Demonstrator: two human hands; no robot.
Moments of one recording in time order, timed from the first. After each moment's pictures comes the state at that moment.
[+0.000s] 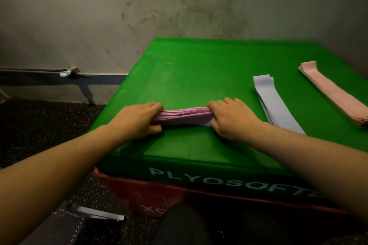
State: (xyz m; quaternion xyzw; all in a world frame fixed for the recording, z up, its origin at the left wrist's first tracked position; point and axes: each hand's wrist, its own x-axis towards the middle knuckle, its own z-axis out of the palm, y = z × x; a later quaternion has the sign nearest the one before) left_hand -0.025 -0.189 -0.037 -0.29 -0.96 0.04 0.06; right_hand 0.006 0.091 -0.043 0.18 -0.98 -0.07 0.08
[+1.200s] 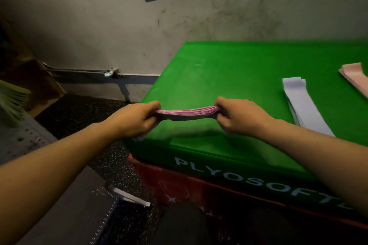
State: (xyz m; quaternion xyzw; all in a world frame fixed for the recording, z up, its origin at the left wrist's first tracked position) left_hand 0.034 -0.249 0.011 -0.20 -0.98 -0.07 0.01; right_hand 0.014 0.062 -0.020 0.24 -0.96 0.14 0.09
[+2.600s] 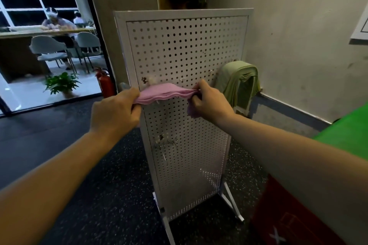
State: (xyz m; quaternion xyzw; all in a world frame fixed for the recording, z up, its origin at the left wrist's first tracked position) left_hand 0.451 -0.571 0.103 0.27 -0.87 0.14 0.40; right_hand 0.229 -0.444 0.103 0.52 -0.75 0.40 -0.01
